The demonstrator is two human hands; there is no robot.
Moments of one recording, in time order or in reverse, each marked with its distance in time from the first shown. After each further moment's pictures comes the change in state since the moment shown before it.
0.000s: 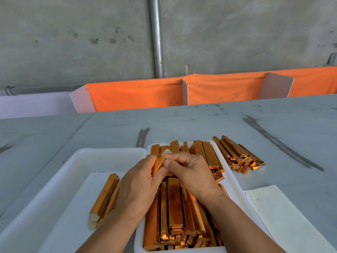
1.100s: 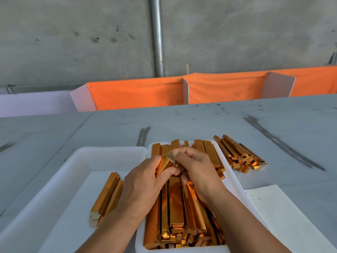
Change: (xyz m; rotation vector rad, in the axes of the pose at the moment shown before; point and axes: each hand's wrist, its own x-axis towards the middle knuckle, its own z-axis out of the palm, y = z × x) left_hand -0.003 0.003 -0.003 -0.050 -0.042 0.014; right_hand 0.001 -0.006 -0.006 0.244 0.022 0.156
